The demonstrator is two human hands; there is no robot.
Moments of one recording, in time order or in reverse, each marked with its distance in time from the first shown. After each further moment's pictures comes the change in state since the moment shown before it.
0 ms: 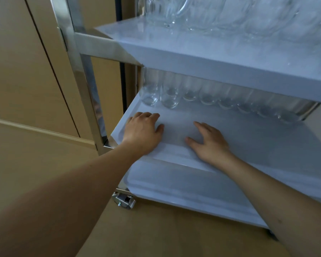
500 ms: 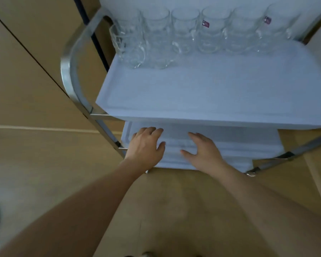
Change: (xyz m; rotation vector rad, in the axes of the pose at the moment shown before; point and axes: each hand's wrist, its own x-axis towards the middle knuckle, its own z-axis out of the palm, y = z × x) left_hand -0.063 0.122 -0.185 0.011 -0.364 0.060; right_hand -0.136 -0.047 -0.172 0.256 -0.294 0.181
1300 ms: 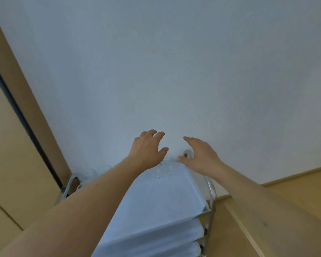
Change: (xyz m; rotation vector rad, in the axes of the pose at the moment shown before) left_hand 0.048 0.353 -0.421 0.128 0.242 0.458; right_hand -0.206 -0.106 -0.489 -0.115 0.545 -0.008
